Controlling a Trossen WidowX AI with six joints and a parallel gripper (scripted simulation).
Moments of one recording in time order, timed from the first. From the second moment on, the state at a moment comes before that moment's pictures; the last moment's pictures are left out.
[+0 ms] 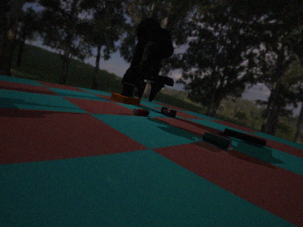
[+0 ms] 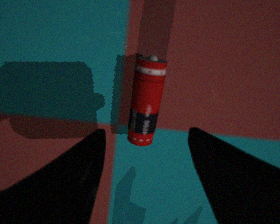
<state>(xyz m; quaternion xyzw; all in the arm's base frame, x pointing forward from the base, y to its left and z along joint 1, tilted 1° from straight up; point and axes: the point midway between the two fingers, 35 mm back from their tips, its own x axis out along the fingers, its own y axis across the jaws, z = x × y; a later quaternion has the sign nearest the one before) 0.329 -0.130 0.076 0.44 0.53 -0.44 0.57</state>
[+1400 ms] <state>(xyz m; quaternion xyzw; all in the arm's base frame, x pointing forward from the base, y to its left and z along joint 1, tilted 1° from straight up) 0.330 -0.133 0.022 0.48 0.51 -0.47 0.54</state>
